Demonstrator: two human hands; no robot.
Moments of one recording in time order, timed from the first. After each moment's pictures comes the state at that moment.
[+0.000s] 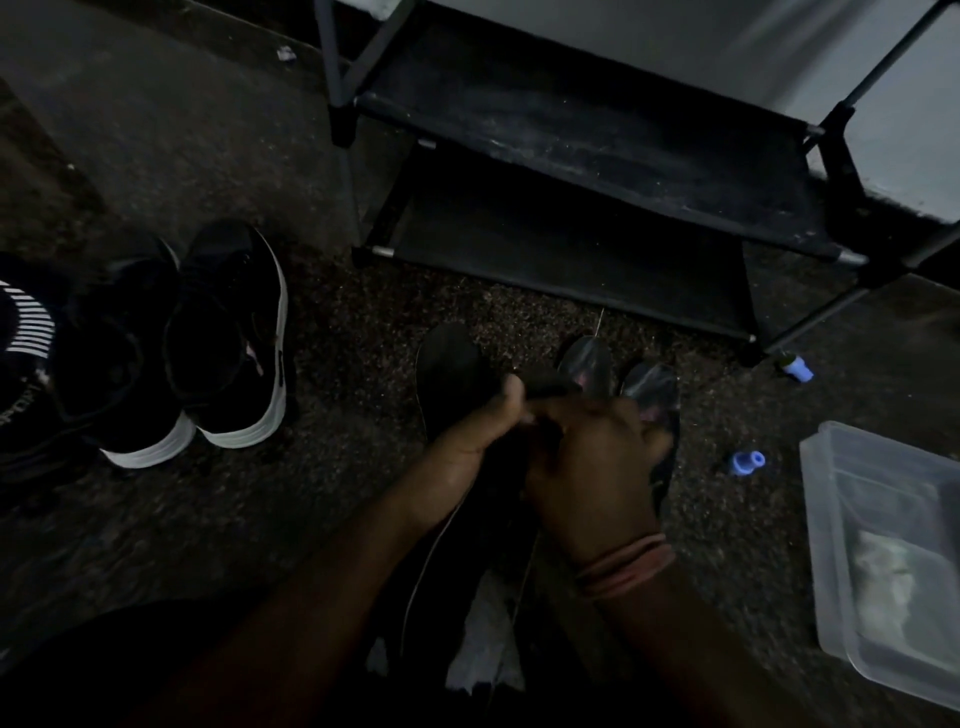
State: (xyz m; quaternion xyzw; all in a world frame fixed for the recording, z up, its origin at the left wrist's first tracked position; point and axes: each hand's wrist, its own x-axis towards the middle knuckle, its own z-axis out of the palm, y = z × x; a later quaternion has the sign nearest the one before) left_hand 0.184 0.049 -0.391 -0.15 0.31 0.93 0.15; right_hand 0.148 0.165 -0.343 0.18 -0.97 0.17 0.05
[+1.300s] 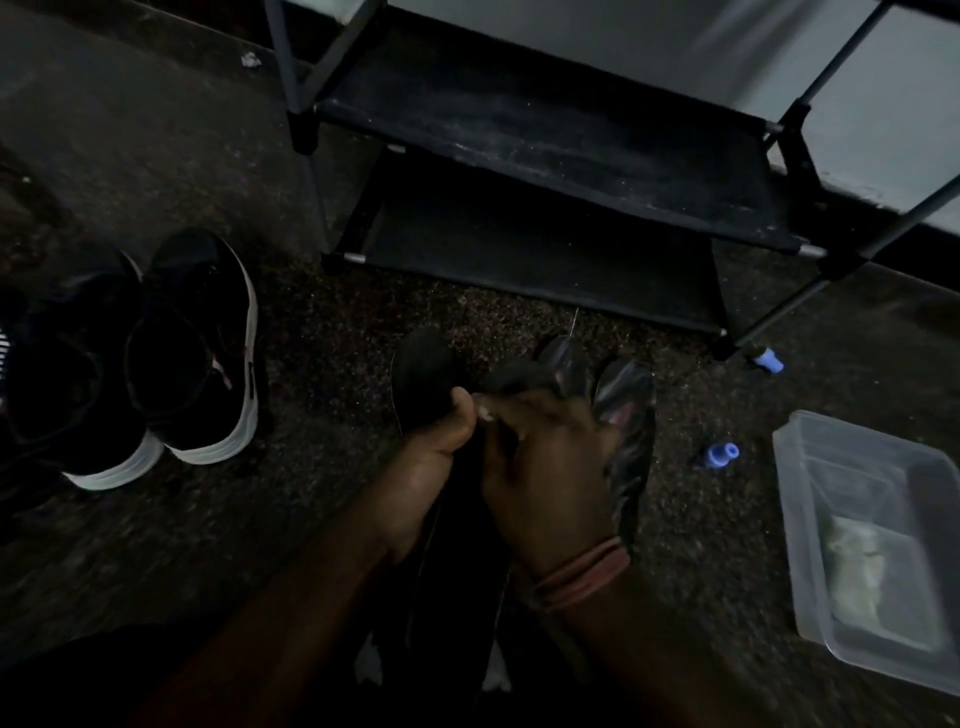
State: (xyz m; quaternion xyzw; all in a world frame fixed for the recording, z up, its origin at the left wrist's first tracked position) left_hand 0.183 0.051 -0.396 -0.22 0.28 0.93 0.12; right_hand 0.154 0.154 -0.342 0.22 -0.95 0.22 0.05
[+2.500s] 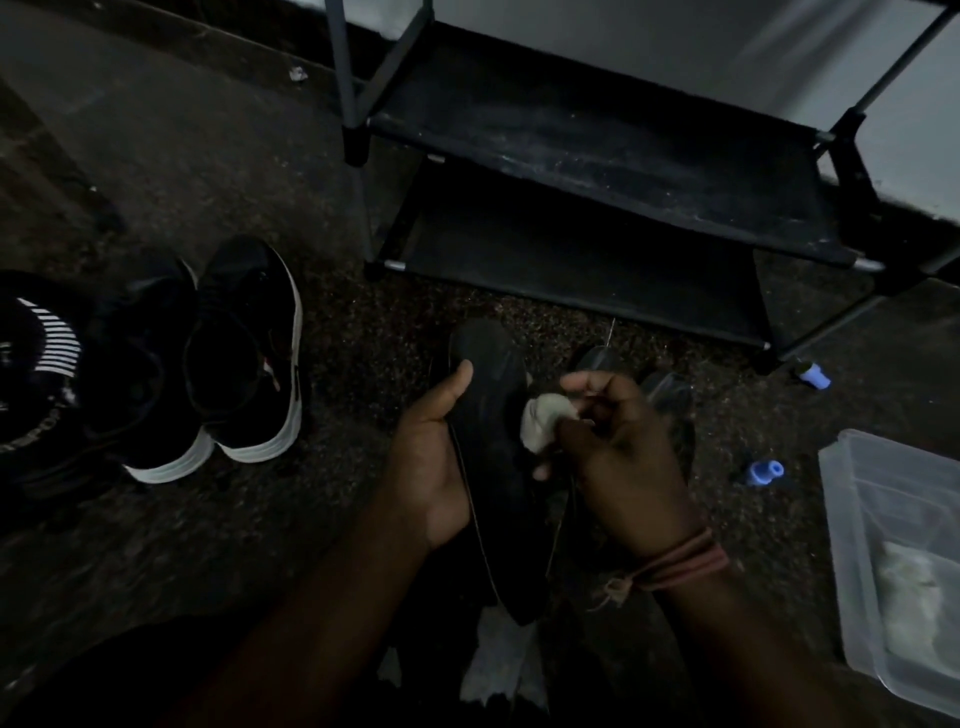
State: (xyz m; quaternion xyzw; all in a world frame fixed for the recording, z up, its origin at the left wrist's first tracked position) left_hand 0.177 0.021 -0.379 -0.22 0.20 0.95 0.10; right_hand 0.130 0.165 -0.341 0.04 -0.74 0.64 -0.18
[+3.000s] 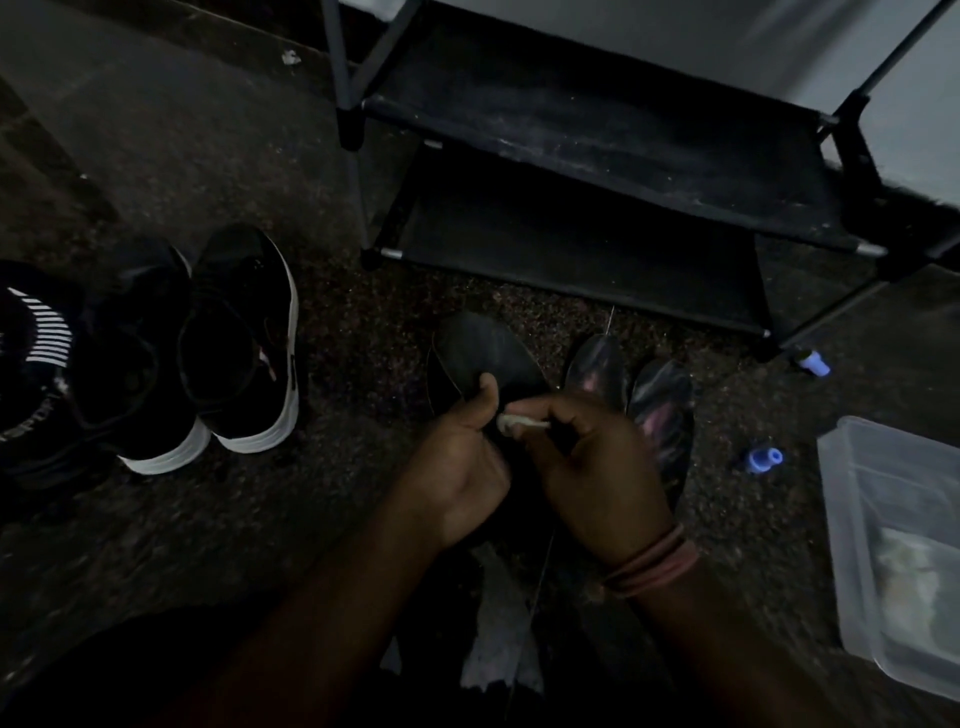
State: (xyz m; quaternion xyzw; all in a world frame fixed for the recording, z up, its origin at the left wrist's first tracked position) left_hand 0.173 0.039 -0.392 -0.26 0.25 0.93 0.09; right_hand 0.140 0.164 -0.350 0.24 -0.86 0.45 -0.07
